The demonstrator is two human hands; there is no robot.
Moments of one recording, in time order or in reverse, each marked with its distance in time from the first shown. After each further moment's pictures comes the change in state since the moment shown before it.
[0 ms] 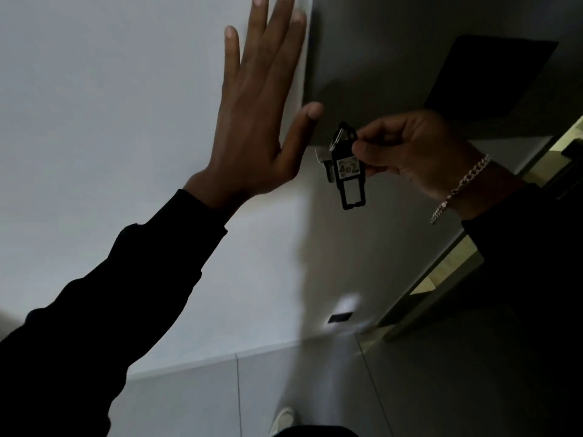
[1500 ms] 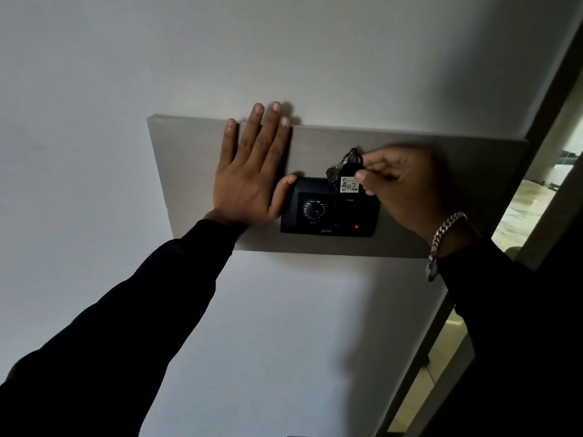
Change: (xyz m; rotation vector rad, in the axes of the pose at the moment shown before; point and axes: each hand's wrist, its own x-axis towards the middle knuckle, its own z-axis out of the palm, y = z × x) left_hand 0.135 0.066 0.159 0.859 0.171 0.142; right_hand 0.052 0.022 -0.245 -0.168 0.260 -0.490
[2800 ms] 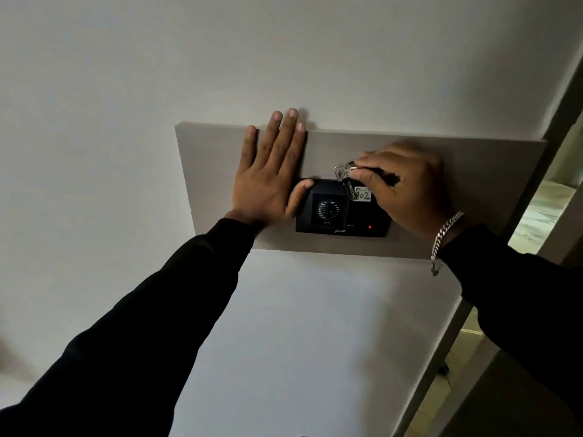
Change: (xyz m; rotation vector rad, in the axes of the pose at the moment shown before) left_hand 0.002 0.002 -0.010 0.036 -0.124 -0.005; right_hand 0.001 -0.002 0.001 -0.382 0.085 -0.544
